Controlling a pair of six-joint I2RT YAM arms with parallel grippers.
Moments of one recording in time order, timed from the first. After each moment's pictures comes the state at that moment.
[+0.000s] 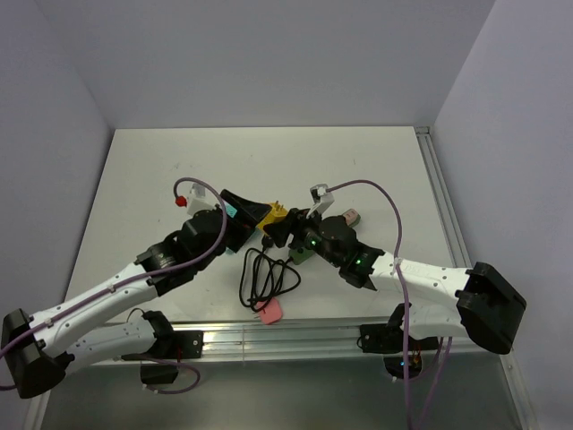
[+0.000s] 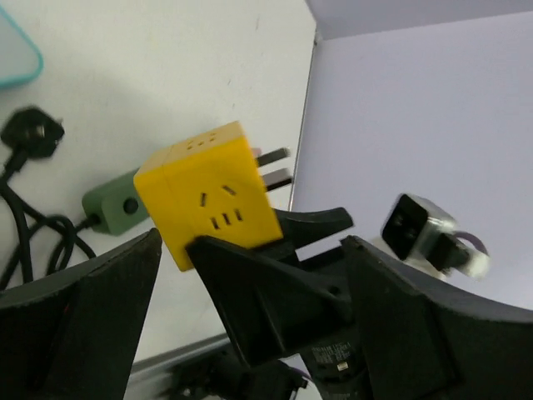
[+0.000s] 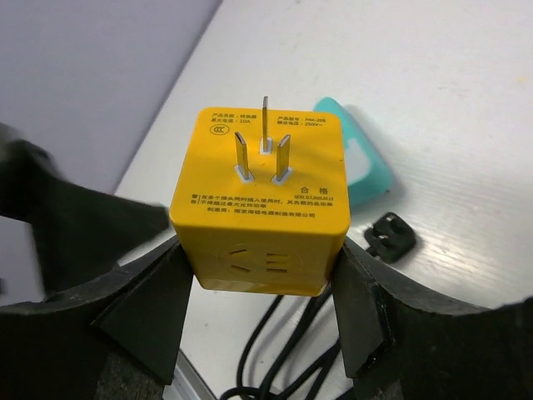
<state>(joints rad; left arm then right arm) -0.91 0.96 0.78 -0.21 -0.37 -1.44 0.92 1.20 0.57 0.47 0.15 0.67</state>
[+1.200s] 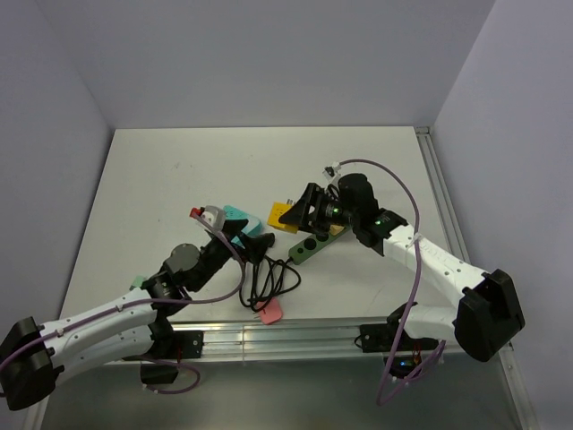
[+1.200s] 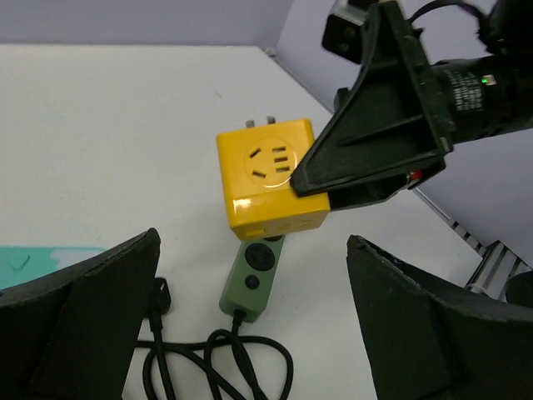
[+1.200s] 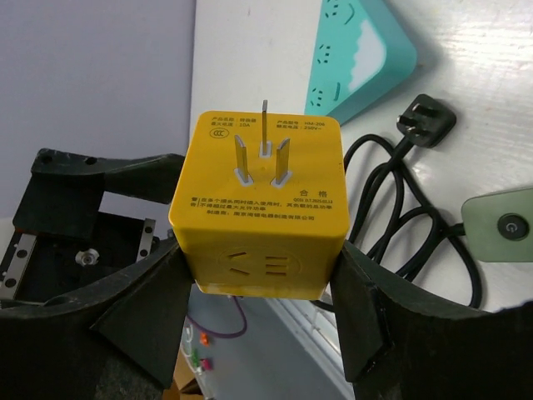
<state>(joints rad) -0.93 0.81 0.37 0.49 -0.24 -0.40 0.56 1.21 0.83 -0.10 -0.45 0.93</state>
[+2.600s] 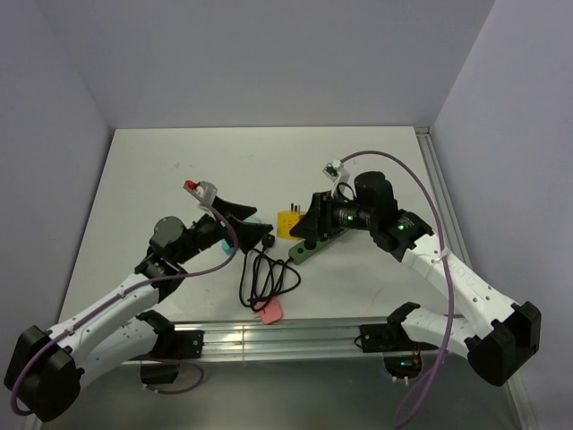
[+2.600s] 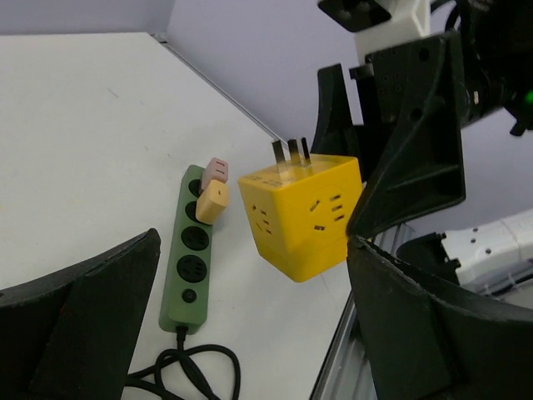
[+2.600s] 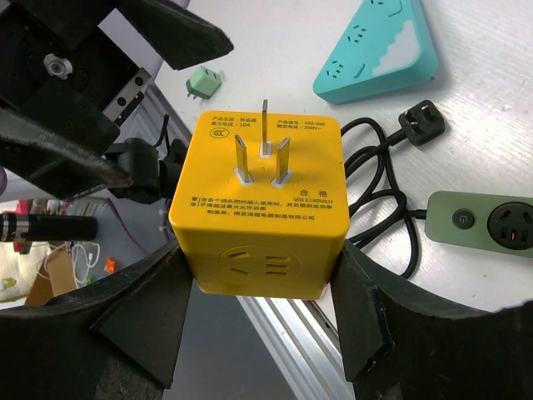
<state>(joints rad) -0.61 0.89 0.47 0.55 0.37 -0.56 0.55 1.04 0.91 -0.35 -0.56 0.53</state>
